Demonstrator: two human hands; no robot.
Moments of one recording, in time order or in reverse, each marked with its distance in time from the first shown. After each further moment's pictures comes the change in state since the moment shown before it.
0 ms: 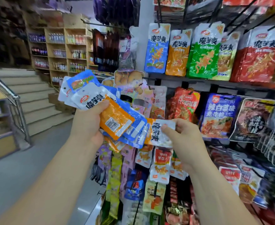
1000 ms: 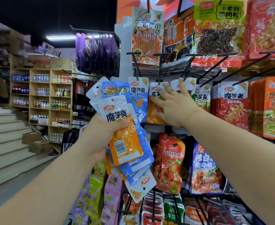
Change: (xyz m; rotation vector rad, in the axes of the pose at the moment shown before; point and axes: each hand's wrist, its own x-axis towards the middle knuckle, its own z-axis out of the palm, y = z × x) left_hand 0.054 0.032 0.106 0.265 -0.537 0.129; right_hand 0.216 -0.126 -0.061 -1.885 0.015 -0.598
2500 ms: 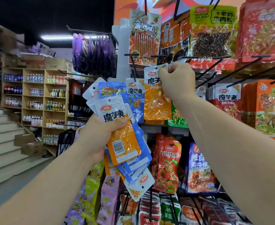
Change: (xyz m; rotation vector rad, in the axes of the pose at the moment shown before) left_hand 0.005 -0.003 -0.001 0.123 0.065 0.037; right_hand 0.003 0.004 -0.063 1.376 0.674 0.620
